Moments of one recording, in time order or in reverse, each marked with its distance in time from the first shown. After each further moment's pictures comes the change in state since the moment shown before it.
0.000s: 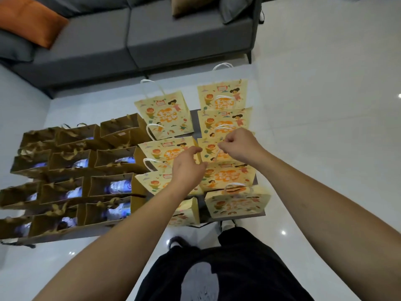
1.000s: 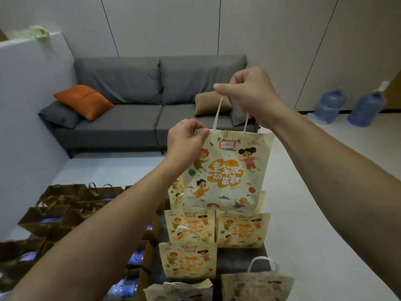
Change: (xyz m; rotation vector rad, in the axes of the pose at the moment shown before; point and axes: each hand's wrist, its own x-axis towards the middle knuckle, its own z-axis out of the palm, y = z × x) left_hand 0.036 0.066 -0.231 -0.475 0.412 0.558; right_hand -0.038 -0.298 -0.139 0.221 0.442 -0.676
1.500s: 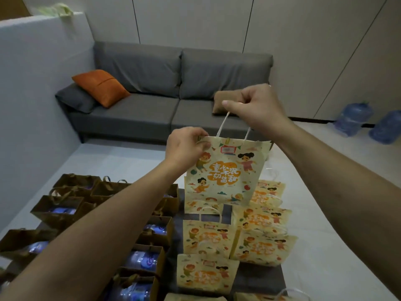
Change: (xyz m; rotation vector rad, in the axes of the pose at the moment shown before) left_hand 0.057 -0.074 -0.081 0.309 -0.009 -0.033; right_hand 0.060 0.004 0.107 -0.210 -0.085 -0.069
